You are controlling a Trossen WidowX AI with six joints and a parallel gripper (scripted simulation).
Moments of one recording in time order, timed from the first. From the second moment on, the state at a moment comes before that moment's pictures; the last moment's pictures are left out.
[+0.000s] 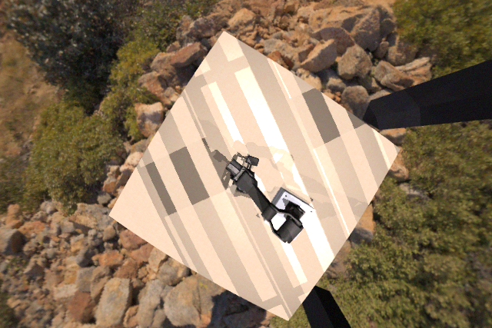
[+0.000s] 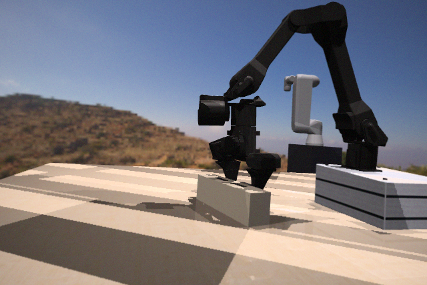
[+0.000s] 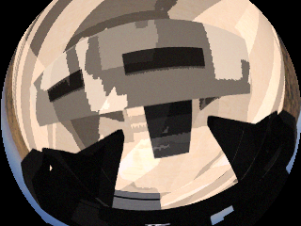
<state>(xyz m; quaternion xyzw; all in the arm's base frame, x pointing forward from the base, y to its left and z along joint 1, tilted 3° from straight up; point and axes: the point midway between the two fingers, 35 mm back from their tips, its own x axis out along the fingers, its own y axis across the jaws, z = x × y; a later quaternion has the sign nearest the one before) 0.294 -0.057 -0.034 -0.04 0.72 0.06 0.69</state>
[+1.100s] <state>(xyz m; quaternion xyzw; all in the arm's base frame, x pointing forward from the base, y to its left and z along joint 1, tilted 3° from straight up) 0.255 -0.064 -0.036 -0.04 0.72 0.07 0.69</state>
